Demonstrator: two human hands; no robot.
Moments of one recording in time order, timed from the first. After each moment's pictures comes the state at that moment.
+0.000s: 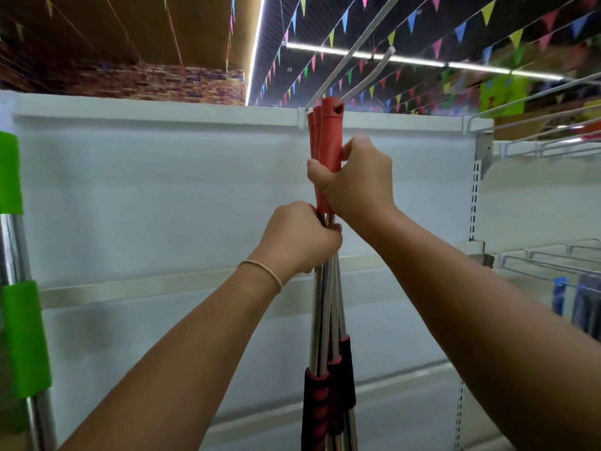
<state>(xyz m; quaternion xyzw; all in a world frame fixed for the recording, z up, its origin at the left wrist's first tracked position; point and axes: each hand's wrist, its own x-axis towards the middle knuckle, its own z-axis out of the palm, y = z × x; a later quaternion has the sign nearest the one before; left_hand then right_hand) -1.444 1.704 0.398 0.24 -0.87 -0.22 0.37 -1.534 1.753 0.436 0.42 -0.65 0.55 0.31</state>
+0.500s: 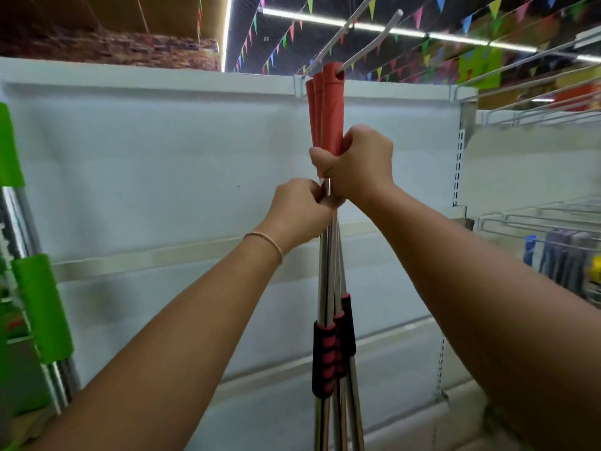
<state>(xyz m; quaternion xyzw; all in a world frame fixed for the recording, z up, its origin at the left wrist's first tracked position) -1.434 1.695 0.383 0.17 -0.87 -0.28 0.38 -1.523 1.759 0.418 0.36 -0.72 0.52 0.30</state>
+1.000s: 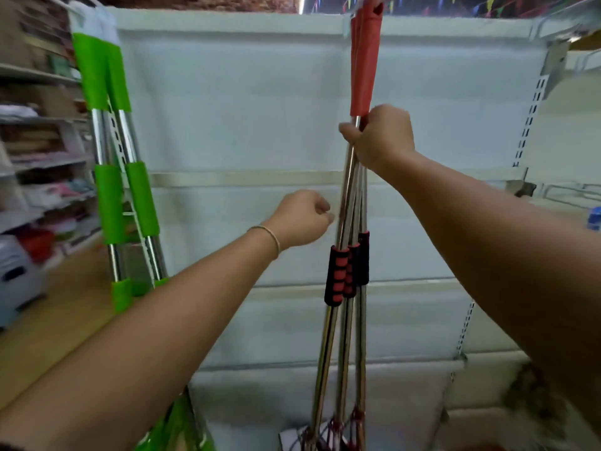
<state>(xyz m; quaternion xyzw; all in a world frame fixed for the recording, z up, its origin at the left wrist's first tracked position) -1.373 1.732 0.292 0.31 -0.87 -0.26 0.28 -1.510 1.790 0.380 0.45 -0.74 0.46 0.19</state>
